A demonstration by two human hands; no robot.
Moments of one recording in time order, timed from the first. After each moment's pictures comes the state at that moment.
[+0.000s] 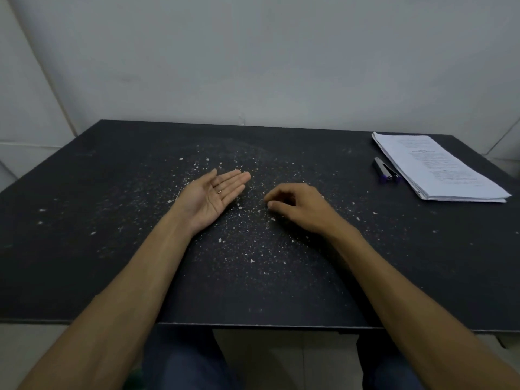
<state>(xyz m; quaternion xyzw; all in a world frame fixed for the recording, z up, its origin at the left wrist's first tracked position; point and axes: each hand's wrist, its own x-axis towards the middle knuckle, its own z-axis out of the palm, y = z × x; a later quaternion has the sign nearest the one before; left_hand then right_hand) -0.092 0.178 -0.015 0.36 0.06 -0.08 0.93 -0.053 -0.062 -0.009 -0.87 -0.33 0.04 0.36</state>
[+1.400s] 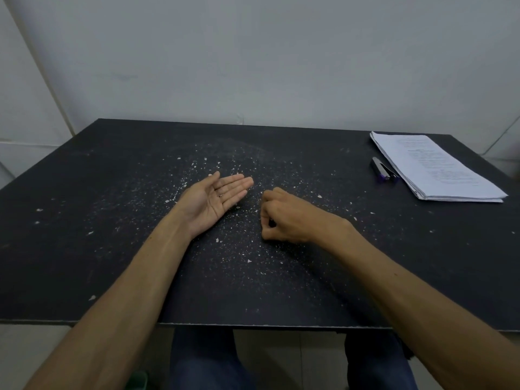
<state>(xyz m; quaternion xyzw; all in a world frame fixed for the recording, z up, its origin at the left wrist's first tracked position) -0.100 0.170 -0.014 0.39 0.06 -0.09 0.91 -0.069 -0.041 0.004 -0.89 -0.45 0.06 0.07</state>
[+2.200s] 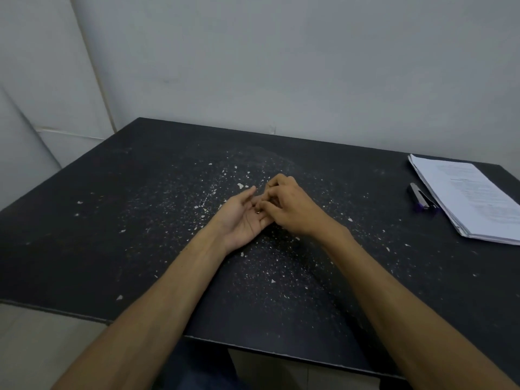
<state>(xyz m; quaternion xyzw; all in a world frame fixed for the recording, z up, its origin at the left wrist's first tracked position) -0.098 0.156 -0.019 0.29 0.10 -0.11 0.95 -0.042 0.015 0.014 -0.88 -0.40 0.03 0.26</state>
